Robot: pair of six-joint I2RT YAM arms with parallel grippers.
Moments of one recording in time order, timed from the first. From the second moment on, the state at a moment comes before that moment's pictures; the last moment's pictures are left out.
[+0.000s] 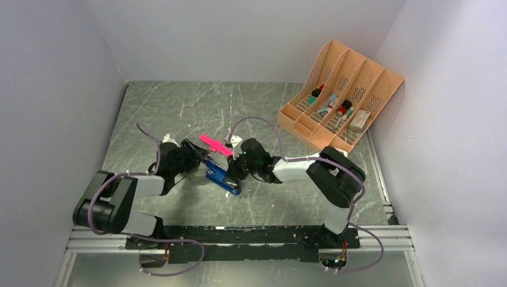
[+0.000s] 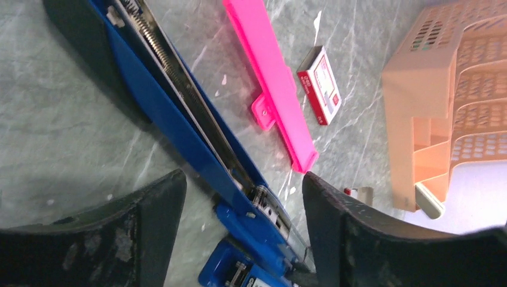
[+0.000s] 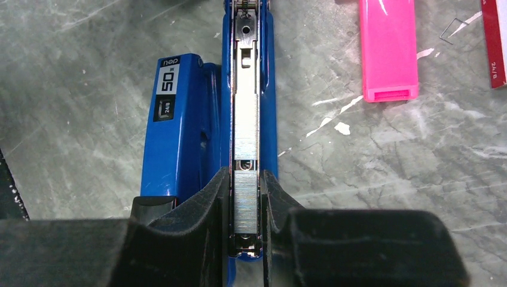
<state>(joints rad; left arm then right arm) -0.24 1.37 0.28 0.56 0.15 -0.93 0.88 1.80 0.84 0.34 -0.25 0.16</state>
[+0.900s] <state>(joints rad) -0.53 1.37 0.39 0.63 -0.15 -0.44 0.88 1.80 0.85 0.32 -0.17 0.09</state>
